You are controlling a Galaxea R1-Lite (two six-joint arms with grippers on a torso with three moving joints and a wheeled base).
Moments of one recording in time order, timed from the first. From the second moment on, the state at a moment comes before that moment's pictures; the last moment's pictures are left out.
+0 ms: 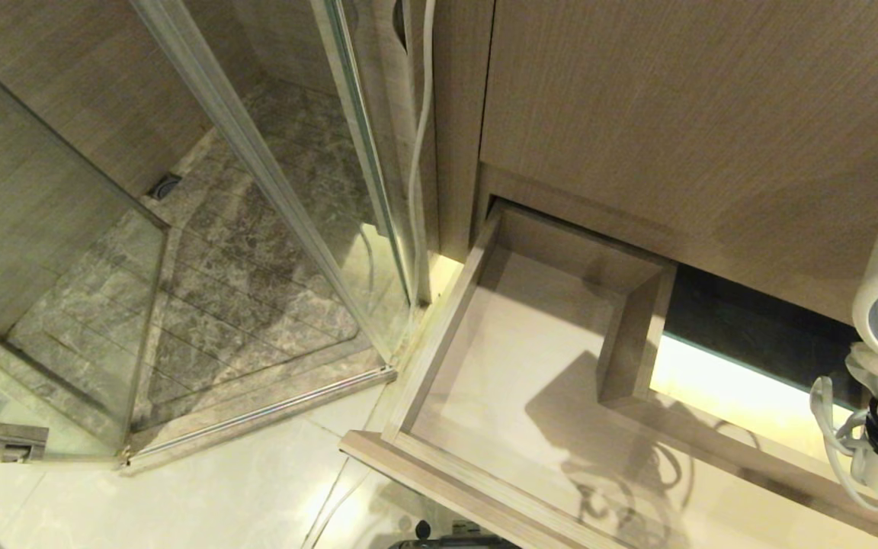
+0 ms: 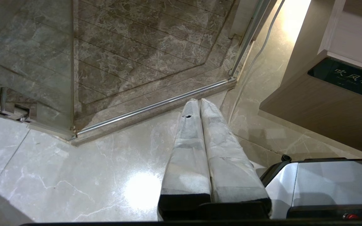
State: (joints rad) left arm 0.00 0.00 0.00 0.00 0.00 0.00; right arm 0.21 0.89 -0.81 0.17 0.23 -0.38
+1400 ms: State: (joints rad) left arm 0.00 0.00 0.00 0.00 0.00 0.00; right arm 0.22 0.87 -0.80 0.14 0.24 -0.38
